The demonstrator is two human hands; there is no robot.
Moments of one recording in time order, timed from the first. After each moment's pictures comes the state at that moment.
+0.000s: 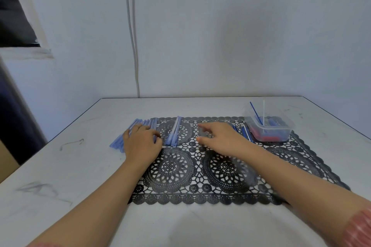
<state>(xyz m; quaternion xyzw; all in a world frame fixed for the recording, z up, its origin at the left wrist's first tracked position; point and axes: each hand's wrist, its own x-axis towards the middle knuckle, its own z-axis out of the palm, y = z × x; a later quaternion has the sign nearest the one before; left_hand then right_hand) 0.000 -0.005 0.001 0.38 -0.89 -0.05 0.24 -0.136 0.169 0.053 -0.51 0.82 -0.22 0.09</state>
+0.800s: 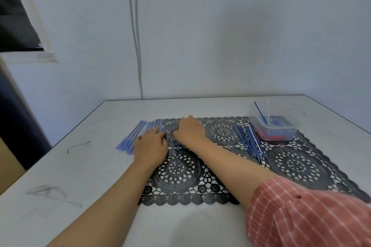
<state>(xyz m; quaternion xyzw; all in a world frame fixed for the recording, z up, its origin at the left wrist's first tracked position) -0.003 -0.008 -0.005 0.35 -0.92 -0.06 0.18 -0.115 0.049 0.024 -0.41 0.90 -0.18 0.01</state>
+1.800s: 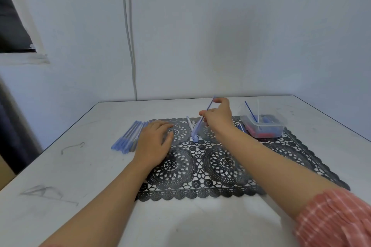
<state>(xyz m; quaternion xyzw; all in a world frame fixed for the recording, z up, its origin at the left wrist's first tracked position) -0.002 0.003 0.002 0.18 -0.91 -0.15 0.34 -0.143 0.129 0.062 -0.19 0.72 -0.66 0.10</state>
